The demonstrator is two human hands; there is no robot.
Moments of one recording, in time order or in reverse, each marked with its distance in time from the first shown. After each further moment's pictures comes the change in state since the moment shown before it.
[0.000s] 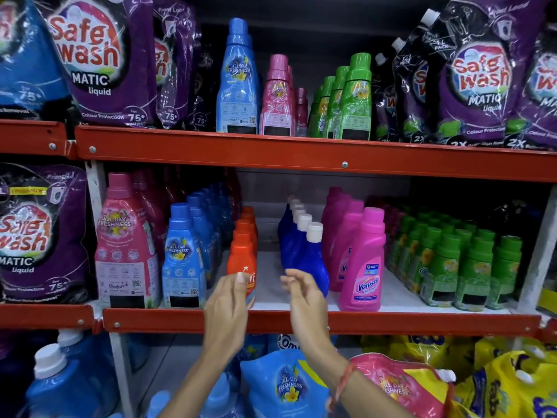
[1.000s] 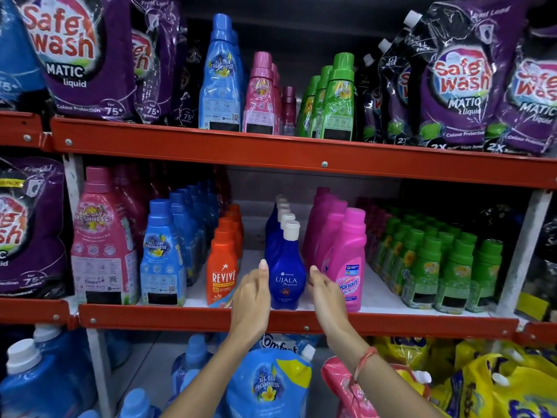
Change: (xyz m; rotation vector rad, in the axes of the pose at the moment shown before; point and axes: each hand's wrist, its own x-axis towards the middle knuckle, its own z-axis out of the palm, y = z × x) left_hand 0.000 0.040 0.065 -0.097 -0.214 -0.212; right_hand 0.037 0.001 -0.066 -0.042 0.000 0.195
